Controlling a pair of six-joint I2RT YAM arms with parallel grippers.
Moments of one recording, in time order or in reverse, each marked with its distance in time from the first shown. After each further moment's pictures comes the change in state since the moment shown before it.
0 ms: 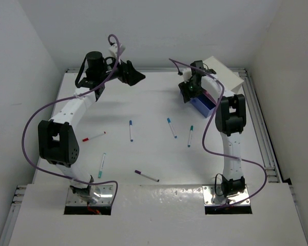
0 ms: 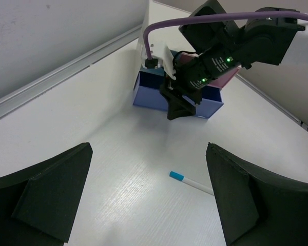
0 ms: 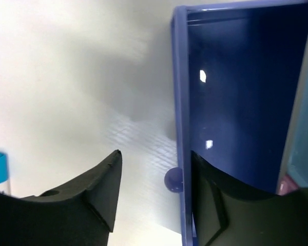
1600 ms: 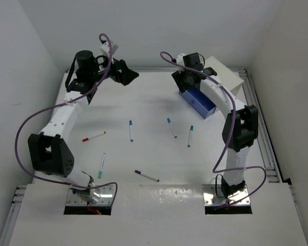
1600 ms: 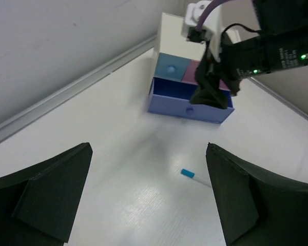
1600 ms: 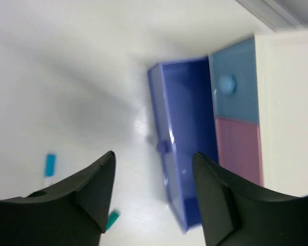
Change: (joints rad) left arm 0.029 -0.107 -0.011 -0.071 -0.032 0.063; right arm 0.144 -0.333 -0.171 0.168 0.254 0.022
